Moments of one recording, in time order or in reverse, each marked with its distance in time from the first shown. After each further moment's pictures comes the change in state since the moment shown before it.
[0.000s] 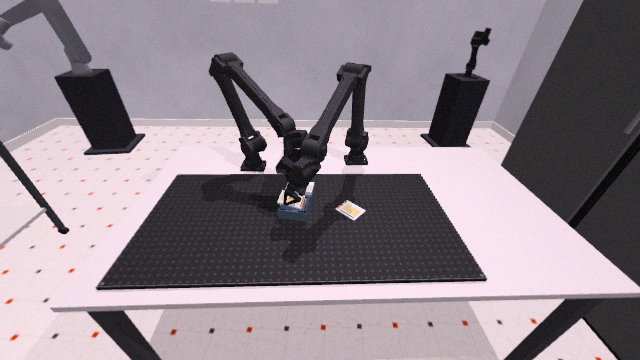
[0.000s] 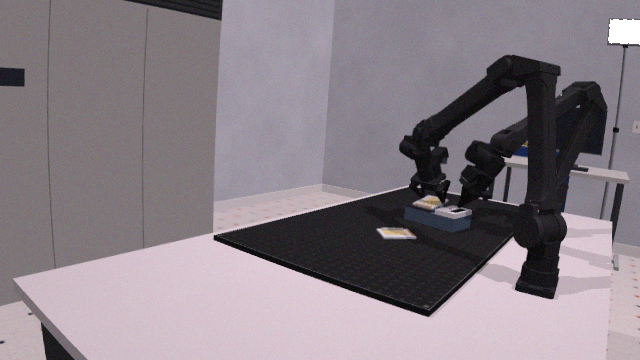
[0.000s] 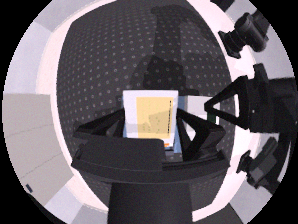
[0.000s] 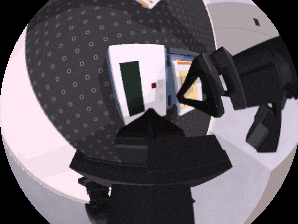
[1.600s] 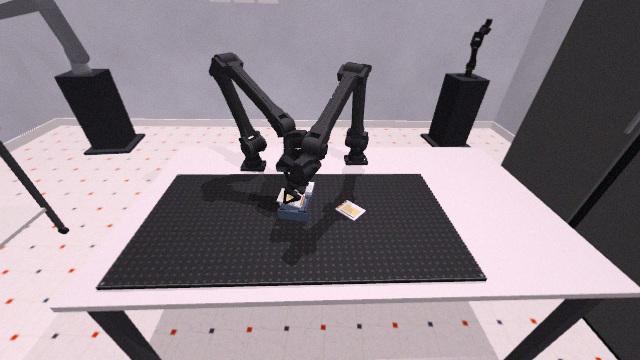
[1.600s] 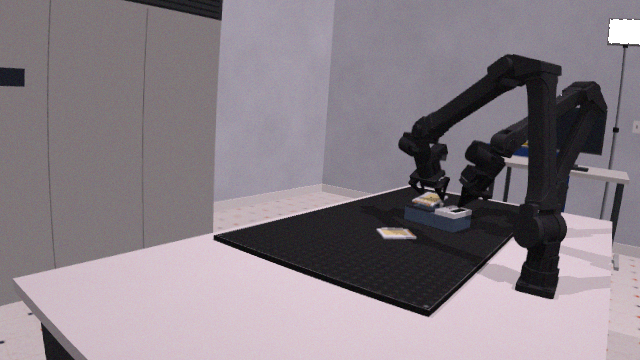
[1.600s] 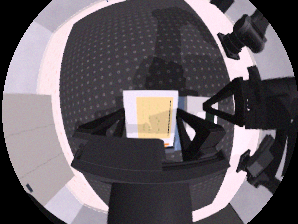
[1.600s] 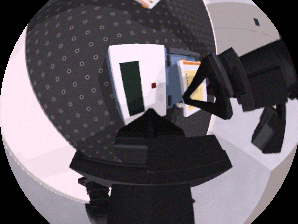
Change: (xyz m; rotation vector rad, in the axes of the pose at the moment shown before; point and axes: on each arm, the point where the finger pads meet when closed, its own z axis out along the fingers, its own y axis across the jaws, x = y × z) left arm -0.005 0.004 -0.009 -0.005 -0.010 0.004; right arm 0.000 0.000 0.000 0.000 0.000 0.000
